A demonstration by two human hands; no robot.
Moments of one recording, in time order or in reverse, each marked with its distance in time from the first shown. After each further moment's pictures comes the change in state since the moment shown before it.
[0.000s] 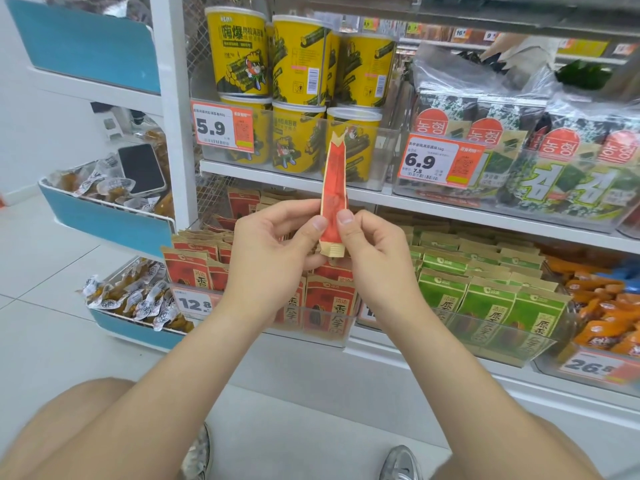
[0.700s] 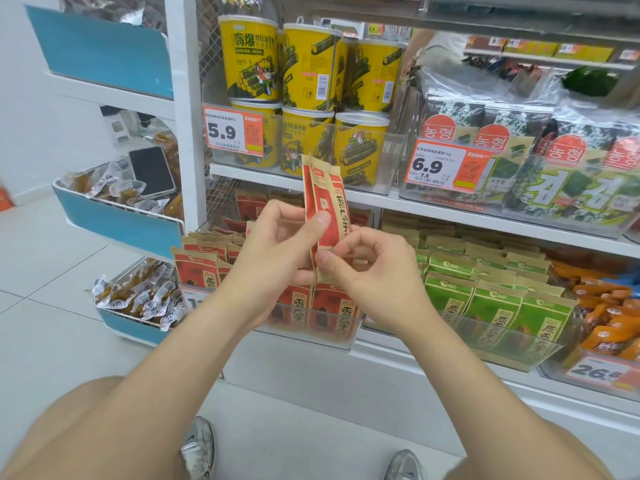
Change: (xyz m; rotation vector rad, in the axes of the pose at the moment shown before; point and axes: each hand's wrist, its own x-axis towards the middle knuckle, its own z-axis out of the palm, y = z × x) left_hand 0.002 0.010 -0.016 -0.096 -0.163 -0.209; right_hand -0.011 0.000 -0.009 -0.302 -0.106 -0.034
